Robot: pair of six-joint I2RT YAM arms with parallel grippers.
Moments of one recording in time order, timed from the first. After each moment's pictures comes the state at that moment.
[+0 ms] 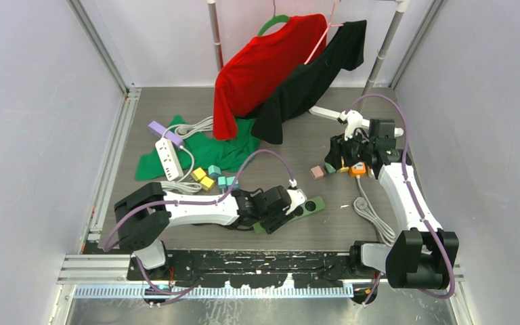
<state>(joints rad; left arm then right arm) -1.22 1.68 1.03 -0.30 -0.14 -0.10 -0.05 1.20 0.93 -0.51 -0.54 -0.33</state>
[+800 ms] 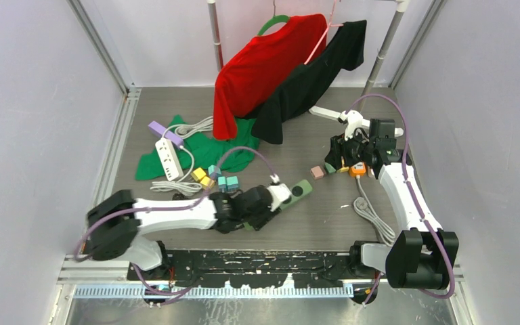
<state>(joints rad) -1.20 1.56 0.91 -0.25 -0.20 -0.11 -0.05 1.20 0.93 -0.51 -0.55 -0.32</state>
